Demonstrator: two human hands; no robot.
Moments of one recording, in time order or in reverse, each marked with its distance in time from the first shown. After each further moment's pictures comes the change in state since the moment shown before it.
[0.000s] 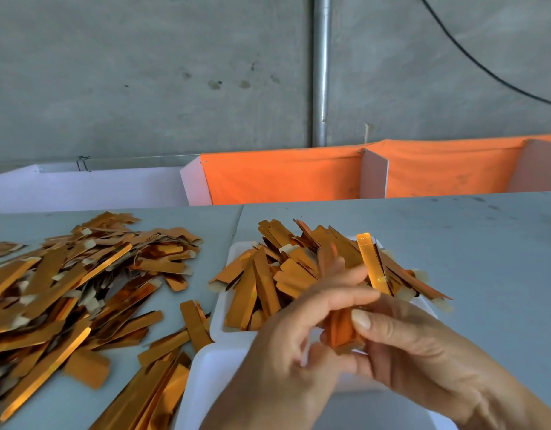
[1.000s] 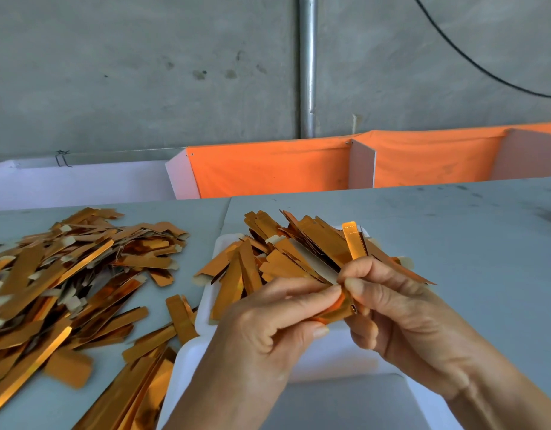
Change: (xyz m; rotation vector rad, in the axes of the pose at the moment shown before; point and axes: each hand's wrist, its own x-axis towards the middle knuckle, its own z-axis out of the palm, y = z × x) left_hand 0.000 -0.016 -0.009 0.282 0.118 0.092; right_hand -0.003 0.000 -0.007 -0.069 0.136 -0.217
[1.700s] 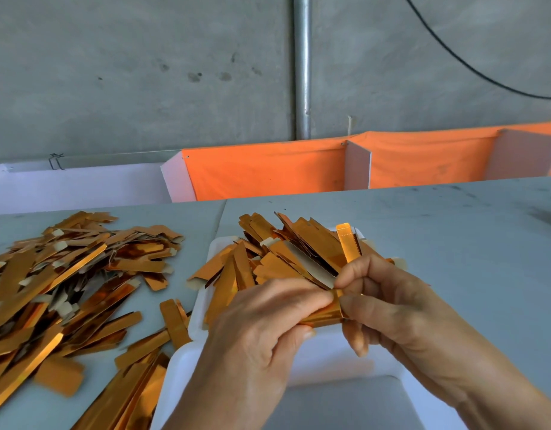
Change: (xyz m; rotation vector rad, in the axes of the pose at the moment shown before) left_hand 0.002 0.007 -0.002 0.388 0.023 0.086; right_hand -0.008 -0.011 0.014 -0.338 0.129 -0.094
